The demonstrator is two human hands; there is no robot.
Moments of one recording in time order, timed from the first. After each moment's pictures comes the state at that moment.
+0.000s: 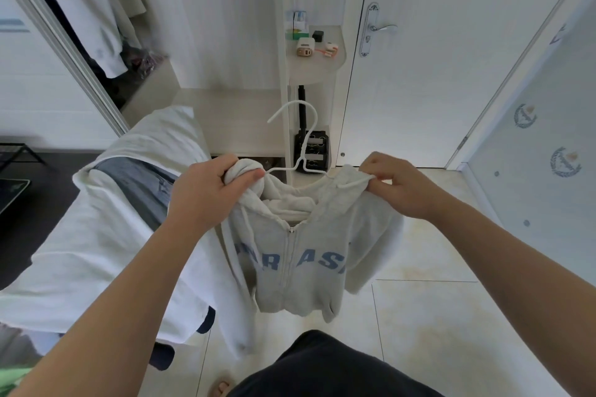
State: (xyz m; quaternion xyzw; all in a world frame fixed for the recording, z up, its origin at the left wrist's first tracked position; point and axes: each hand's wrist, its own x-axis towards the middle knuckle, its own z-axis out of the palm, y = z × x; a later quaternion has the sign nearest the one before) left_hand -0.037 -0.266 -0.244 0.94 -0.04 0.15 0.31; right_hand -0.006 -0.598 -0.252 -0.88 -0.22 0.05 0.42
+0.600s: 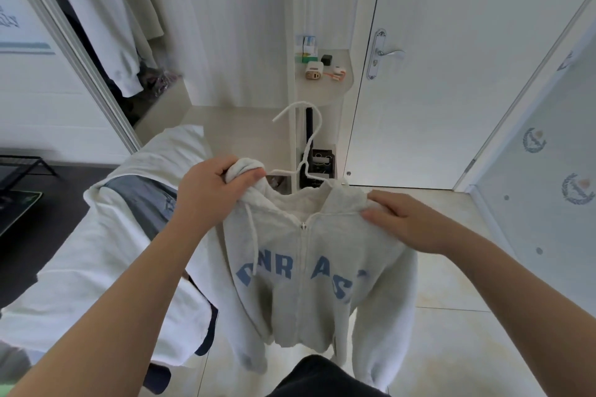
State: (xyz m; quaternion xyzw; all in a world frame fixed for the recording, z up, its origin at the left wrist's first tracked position) left_hand -0.010 -0.262 -0.227 0.90 -0.02 0.16 0.40; right_hand -0.022 -0.591 -0.225 -0.89 -0.18 0.15 0.40
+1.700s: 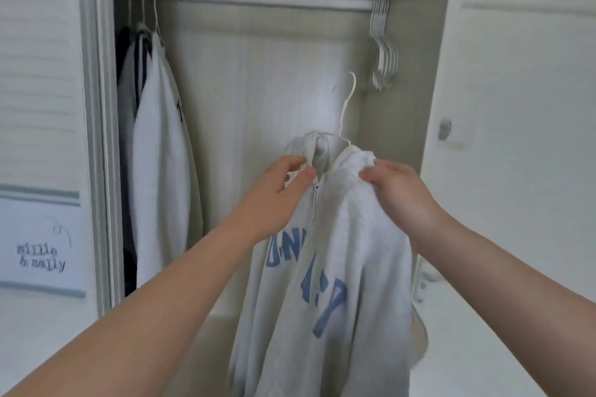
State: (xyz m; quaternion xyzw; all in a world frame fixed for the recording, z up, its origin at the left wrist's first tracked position) left_hand 0.307 -0.108 0.056 0.82 -0.19 0.24 0.49; right_hand 0.281 -0.304 0.089 -0.74 -0.15 -0.17 0.63
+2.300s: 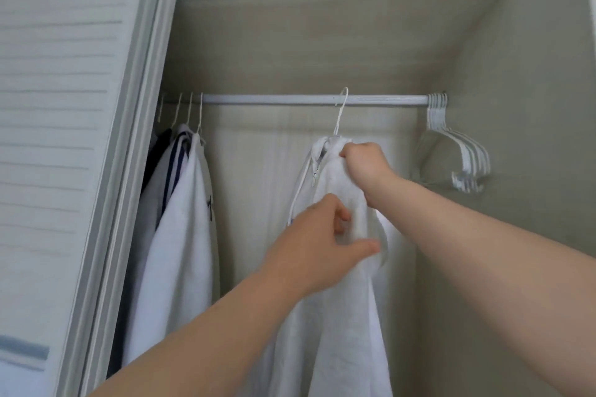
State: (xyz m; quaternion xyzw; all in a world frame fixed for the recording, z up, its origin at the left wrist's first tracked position) left_hand 0.418 -0.051 0.166 0.85 -0.18 0.34 0.35; right_hand 0.493 -0.156 0.279 -0.70 -0.19 -0.26 0.64
